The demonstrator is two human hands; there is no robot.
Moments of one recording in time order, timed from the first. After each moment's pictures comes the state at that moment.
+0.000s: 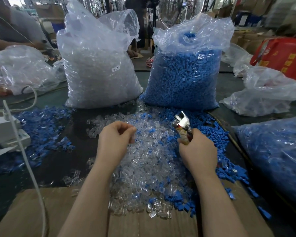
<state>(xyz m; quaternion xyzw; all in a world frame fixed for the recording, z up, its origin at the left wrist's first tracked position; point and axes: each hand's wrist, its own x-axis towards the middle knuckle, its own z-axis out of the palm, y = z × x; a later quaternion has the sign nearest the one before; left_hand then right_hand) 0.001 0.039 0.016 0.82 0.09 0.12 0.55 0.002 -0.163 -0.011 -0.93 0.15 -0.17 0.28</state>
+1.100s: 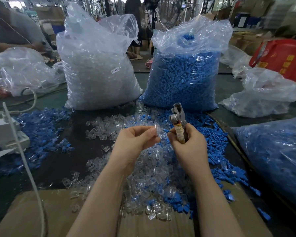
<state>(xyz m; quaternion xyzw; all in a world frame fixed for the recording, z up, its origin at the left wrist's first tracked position) -0.006 0.003 0.025 0.60 0.04 -0.05 0.80 -0.004 -0.155 -0.004 -0.83 0.01 -0.20 0.52</state>
